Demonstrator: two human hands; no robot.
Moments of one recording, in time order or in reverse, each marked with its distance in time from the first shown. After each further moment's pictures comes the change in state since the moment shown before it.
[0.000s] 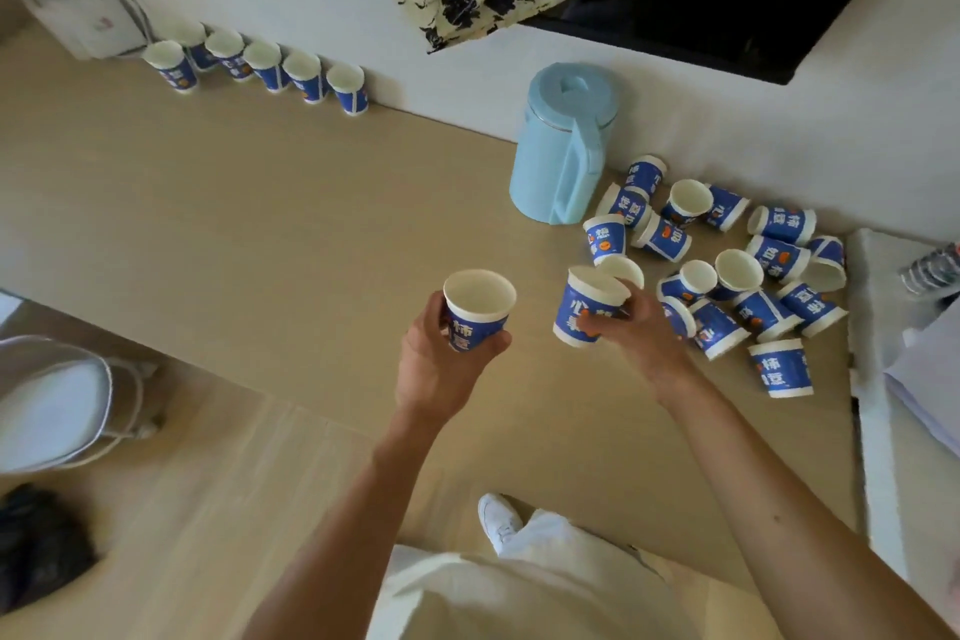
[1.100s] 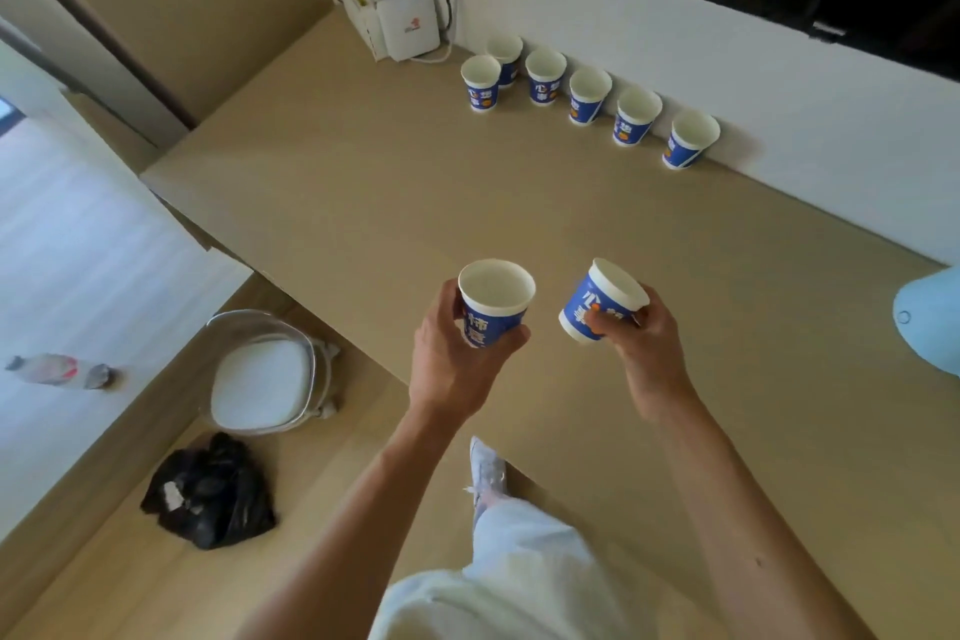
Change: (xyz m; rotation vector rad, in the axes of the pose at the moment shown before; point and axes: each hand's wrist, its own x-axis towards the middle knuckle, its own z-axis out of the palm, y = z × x) left_hand 0.207 -0.105 -0.403 0.022 0.227 -0.048; right_hand 0.112 -0.091 0.493 0.151 -0.160 -0.081
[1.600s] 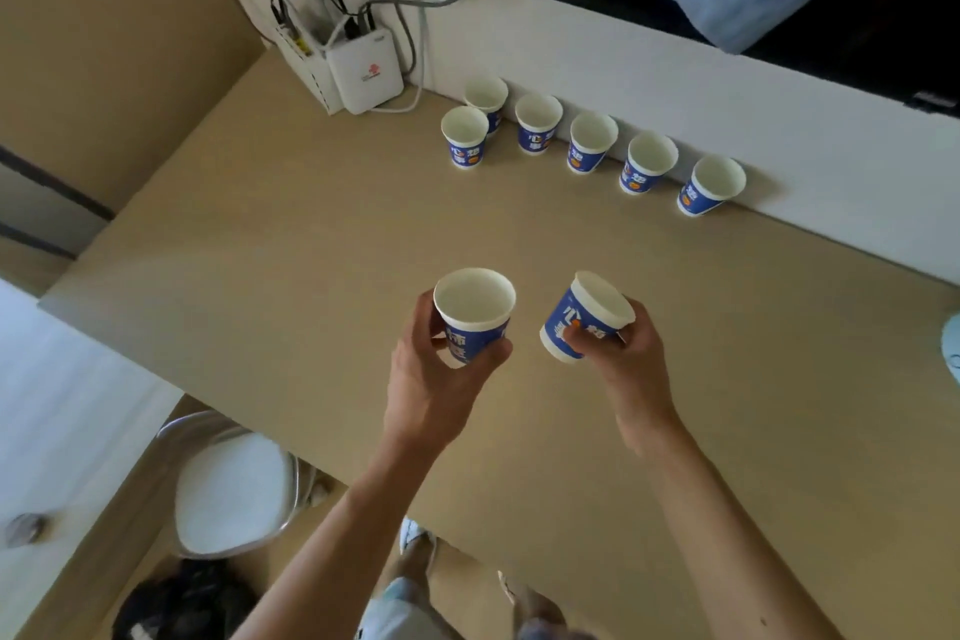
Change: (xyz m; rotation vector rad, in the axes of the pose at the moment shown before) left_hand 0.174 -0.018 -0.043 -0.042 -0.152 0.058; right_hand 0.103 -0.024 0.108 0.015 0.230 0.033
